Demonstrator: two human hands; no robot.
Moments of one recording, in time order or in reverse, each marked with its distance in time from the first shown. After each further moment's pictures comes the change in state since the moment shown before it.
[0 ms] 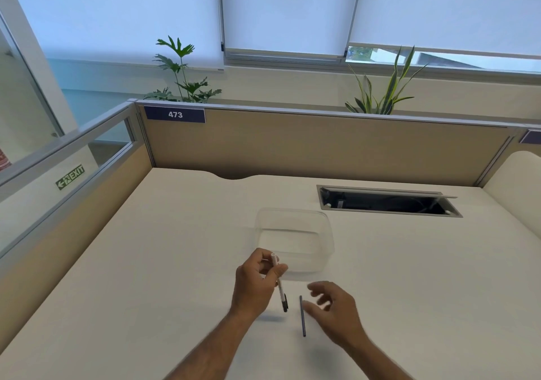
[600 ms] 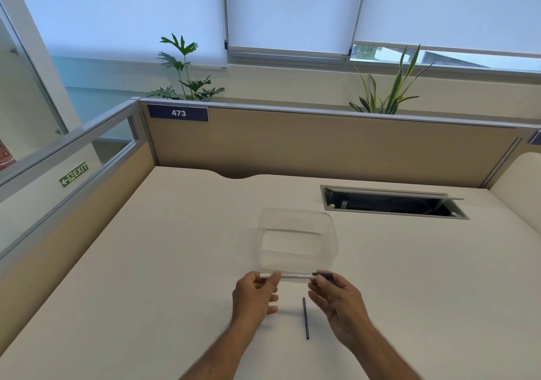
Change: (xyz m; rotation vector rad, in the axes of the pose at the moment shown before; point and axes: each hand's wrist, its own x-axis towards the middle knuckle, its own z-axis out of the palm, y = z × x) left_hand -0.011 -0.023 0.003 -0.144 0.079 -0.493; right_hand 0.022 -0.011 0.000 1.029 -0.046 0.418
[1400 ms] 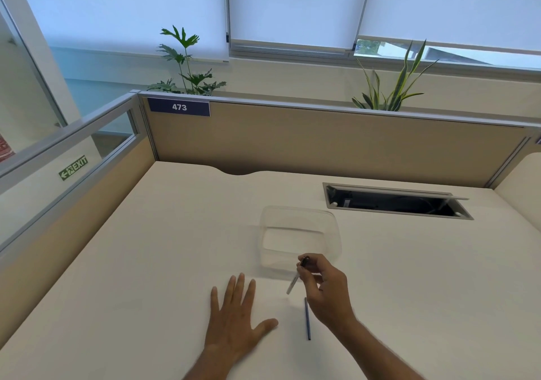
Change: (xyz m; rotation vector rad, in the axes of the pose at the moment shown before) left_hand 0.007 -0.056 -0.047 1.418 -0.014 0.605; right_hand 0.001 -0.001 0.040 -0.913 -0.025 -0.779
